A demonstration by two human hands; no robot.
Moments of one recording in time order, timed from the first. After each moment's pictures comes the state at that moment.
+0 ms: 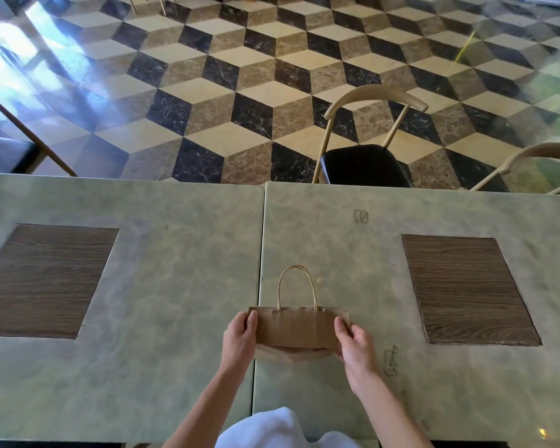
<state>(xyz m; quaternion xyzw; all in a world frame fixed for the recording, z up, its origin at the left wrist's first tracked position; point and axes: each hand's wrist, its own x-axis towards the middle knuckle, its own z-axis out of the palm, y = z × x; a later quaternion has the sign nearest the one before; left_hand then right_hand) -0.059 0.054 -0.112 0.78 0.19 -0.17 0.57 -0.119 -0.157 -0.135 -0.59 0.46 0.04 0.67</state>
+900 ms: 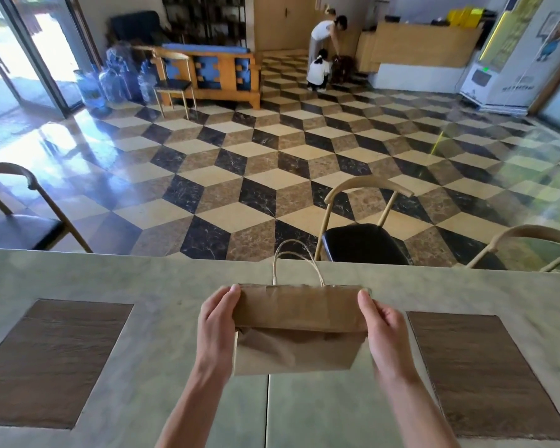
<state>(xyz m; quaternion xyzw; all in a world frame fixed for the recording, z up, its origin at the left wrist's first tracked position) 0.025 0.075 0.110 0.63 0.13 0.00 0.76 -0.026 -0.143 0.084 -0.73 0.20 -0.15 0.64</state>
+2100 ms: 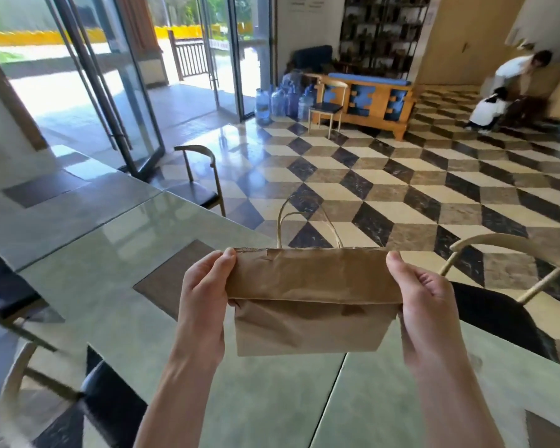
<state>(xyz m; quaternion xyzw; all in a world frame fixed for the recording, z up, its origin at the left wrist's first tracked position) -0.099 0.175 0.218 0.58 0.19 0.24 0.75 -0.026 -0.042 0.197 -0.67 0.00 -0.03 0.74</state>
